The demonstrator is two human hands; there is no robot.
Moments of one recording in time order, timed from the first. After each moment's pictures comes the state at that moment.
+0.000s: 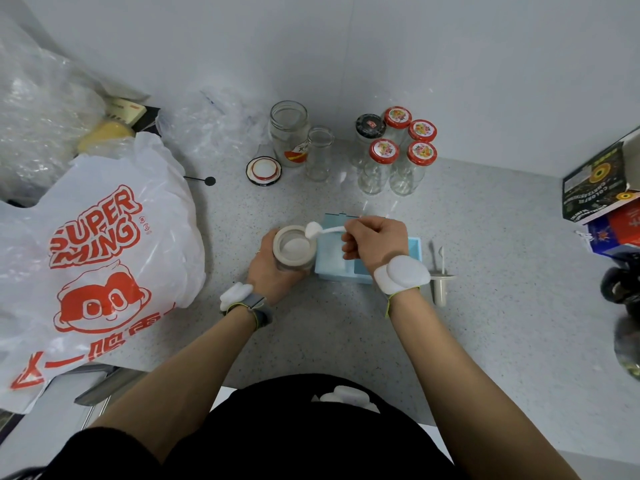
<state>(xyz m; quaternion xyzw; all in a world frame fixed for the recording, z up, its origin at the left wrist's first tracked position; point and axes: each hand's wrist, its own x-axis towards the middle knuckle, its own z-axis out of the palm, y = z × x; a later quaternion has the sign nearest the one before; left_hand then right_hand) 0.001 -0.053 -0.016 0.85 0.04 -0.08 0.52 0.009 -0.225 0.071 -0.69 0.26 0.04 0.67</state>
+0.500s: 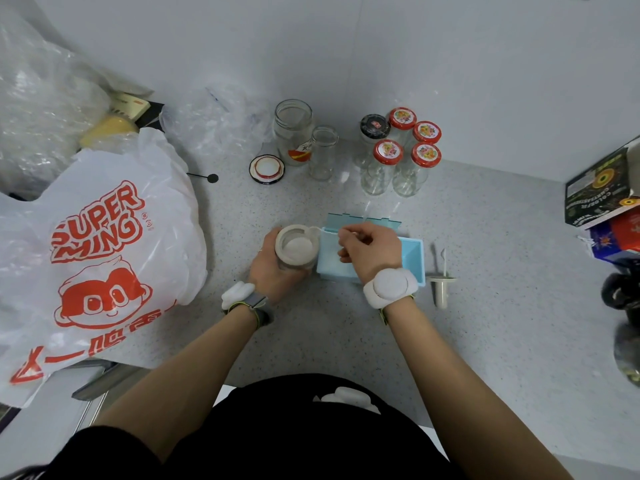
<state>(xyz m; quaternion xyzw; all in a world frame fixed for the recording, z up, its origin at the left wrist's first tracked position) 0.000 -0.053 -0.016 0.85 0.04 -0.07 0.52 0.001 -0.222 0.052 -0.80 0.19 0.01 0.57</state>
